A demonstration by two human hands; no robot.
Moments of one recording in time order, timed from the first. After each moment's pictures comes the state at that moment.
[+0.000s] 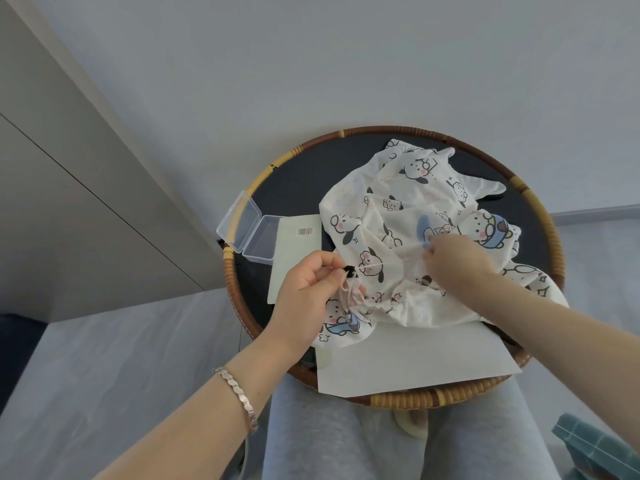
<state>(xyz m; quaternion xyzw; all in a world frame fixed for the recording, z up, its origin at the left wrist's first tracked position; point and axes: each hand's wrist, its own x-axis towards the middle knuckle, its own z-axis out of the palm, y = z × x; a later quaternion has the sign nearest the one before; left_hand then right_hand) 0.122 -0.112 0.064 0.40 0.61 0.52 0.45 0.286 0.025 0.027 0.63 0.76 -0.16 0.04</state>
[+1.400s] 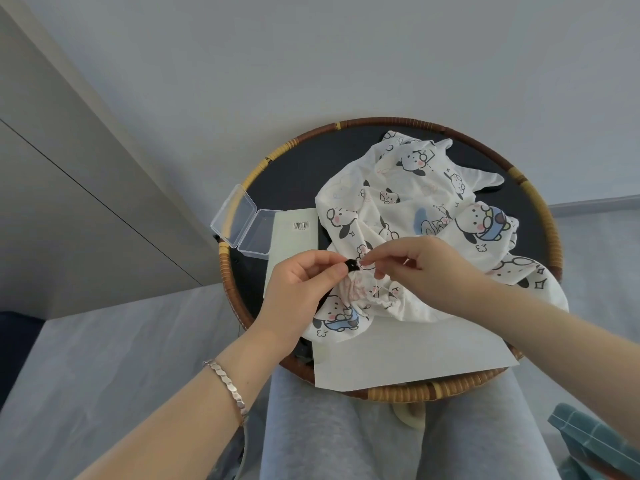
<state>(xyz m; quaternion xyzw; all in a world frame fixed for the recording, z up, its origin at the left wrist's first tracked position) 0.120 -0.111 0.062 0.36 0.60 0.54 0.47 0.277 -0.029 0.076 0.38 0.80 -0.44 -0.14</state>
